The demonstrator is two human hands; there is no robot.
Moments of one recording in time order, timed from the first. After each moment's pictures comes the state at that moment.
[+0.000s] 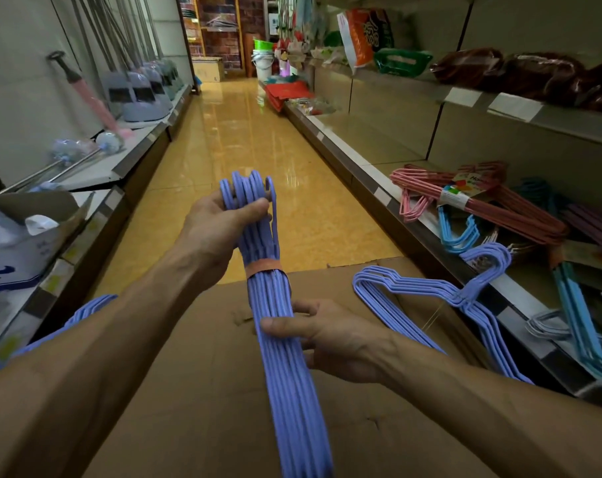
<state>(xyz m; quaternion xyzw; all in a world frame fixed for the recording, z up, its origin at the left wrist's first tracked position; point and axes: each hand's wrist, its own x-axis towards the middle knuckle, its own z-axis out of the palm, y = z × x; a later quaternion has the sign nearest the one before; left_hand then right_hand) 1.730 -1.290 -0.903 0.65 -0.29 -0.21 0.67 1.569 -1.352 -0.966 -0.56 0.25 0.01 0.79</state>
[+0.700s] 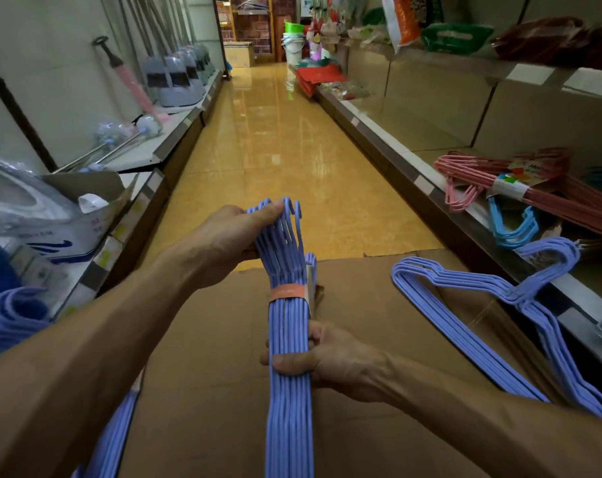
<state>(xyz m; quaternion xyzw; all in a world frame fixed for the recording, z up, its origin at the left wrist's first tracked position) 1.767 -1.244 -0.918 0.73 -0.26 -0.32 0.55 1.602 -1.310 -1.012 -0.61 0.24 0.07 0.75</state>
